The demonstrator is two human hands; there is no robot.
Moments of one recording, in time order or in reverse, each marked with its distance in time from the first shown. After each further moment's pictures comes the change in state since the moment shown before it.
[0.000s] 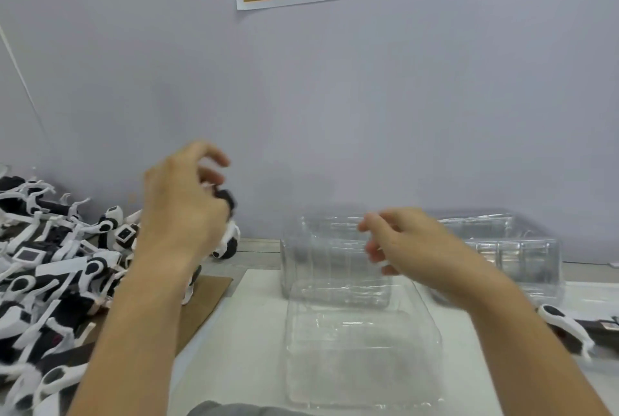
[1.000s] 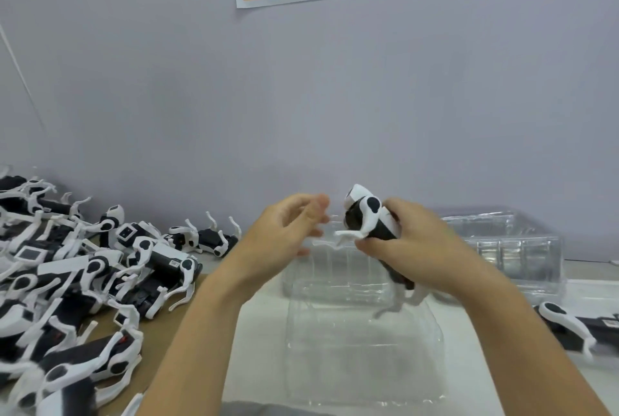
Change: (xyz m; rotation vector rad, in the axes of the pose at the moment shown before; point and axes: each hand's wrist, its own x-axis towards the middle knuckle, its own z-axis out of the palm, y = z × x) left_hand -0.028 -0.005 0.066 -0.606 -0.715 -0.126; right_hand 0.000 0.005 -0.003 -0.148 0.084 -0.135
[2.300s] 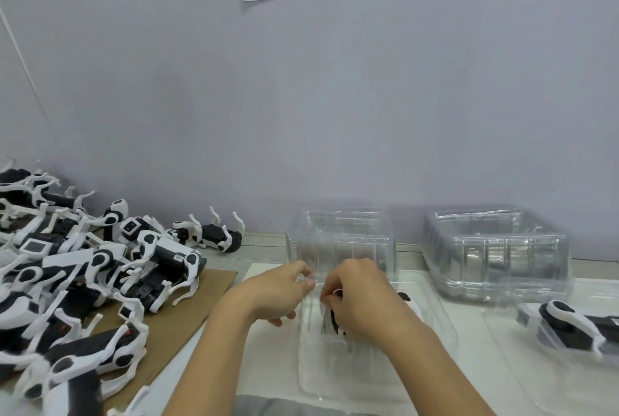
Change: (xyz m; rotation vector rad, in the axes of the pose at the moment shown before) left_hand 0.000 -0.064 0.001 0.505 -0.295 -0.450; right_hand 0.000 0.028 0.096 -0.354 -0.199 -0.072
